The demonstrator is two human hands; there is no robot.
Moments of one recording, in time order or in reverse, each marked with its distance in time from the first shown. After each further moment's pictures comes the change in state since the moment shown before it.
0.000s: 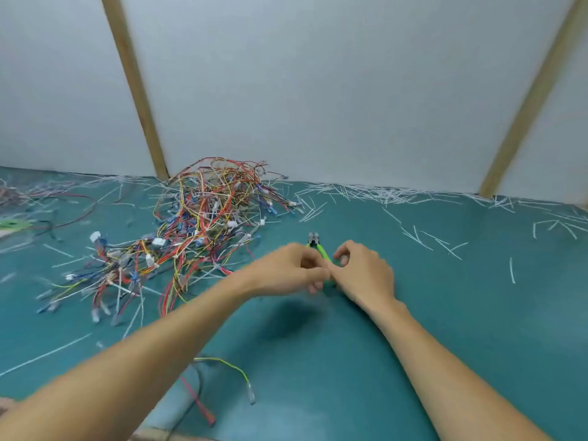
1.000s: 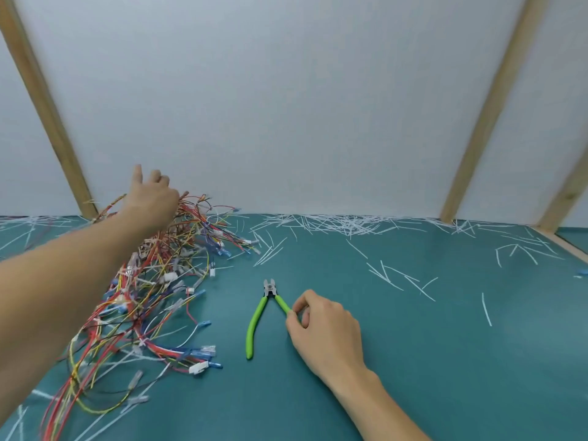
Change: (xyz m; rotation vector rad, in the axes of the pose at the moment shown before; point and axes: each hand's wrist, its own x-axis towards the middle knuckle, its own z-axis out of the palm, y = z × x) left_hand 0.136 -0.071 -0.228 1.576 0.446 -0.482; right_hand 0.011 0.009 0.011 0.028 0.050 -0.078
